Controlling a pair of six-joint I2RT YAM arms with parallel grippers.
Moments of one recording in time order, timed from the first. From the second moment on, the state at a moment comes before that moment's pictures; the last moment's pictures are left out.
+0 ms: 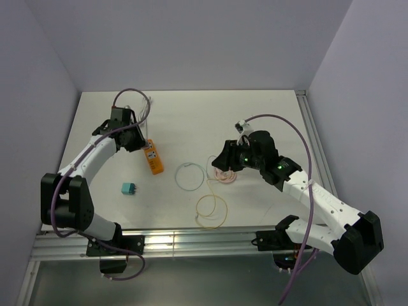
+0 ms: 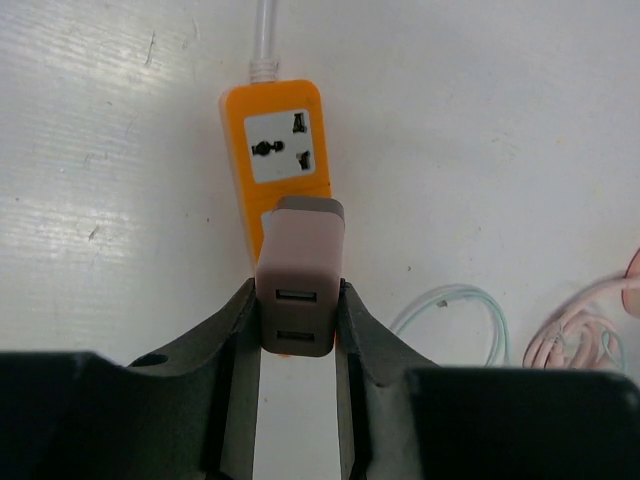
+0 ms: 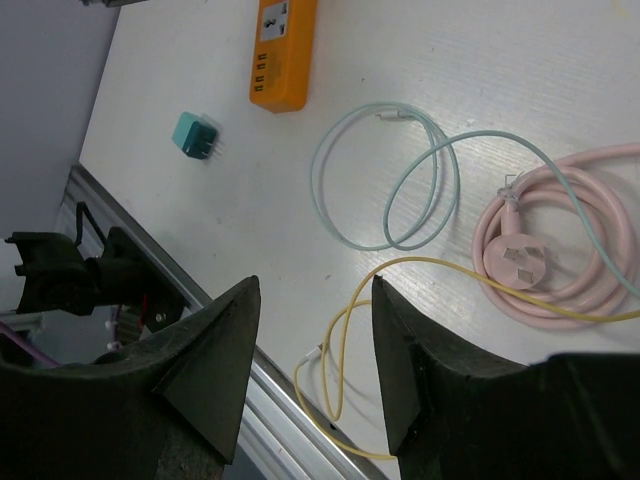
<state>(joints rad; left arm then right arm) -0.17 1.47 1.08 -0.51 0.04 -0.54 0.57 1.04 0.78 -0.25 -0.31 0.55</state>
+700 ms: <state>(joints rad) -0.17 1.70 1.21 -0.50 0.03 -0.53 0.57 1.04 0.78 -0.25 -0.31 0.54</state>
